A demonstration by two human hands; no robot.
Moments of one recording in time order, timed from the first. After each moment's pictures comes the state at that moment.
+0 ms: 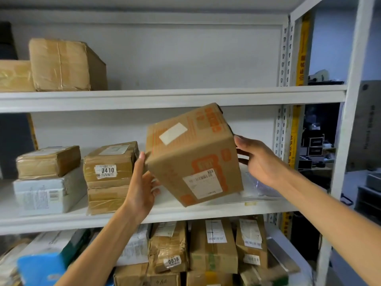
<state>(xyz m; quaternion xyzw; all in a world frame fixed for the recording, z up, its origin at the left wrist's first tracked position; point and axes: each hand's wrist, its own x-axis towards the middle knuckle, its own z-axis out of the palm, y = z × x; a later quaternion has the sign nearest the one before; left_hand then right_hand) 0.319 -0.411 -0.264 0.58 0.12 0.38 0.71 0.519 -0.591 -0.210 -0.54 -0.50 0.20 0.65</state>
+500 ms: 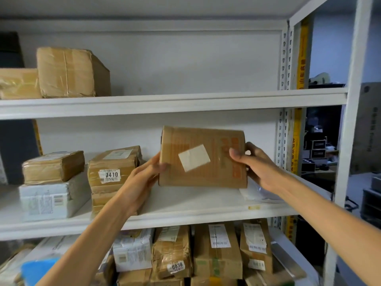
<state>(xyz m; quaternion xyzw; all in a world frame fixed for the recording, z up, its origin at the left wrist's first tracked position) 0.306 -0.394 -0.240 0.69 0.07 0.32 0.65 0.528 -0.583 -0.220 -0.58 -0.41 0.20 0.67</state>
